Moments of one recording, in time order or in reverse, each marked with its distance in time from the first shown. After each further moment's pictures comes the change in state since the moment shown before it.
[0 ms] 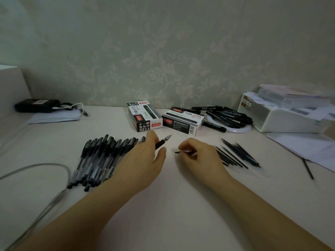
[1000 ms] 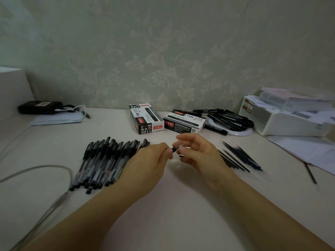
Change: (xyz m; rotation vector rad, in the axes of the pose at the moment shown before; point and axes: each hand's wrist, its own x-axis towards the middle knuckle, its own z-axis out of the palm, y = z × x) left_hand -0.001 0.001 0.001 -0.070 -0.030 0.084; right_hand 0.002 -0.018 -0.006 0.822 -0.124 0.235
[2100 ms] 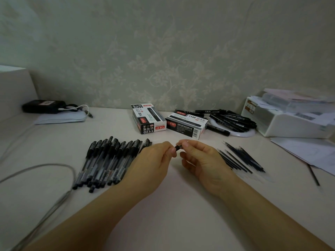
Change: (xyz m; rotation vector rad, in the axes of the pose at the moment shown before) left_hand -0.001 0.003 0.002 -0.101 0.045 0.028; right_hand -0.002 -0.001 0.007 0.295 0.058 0.211
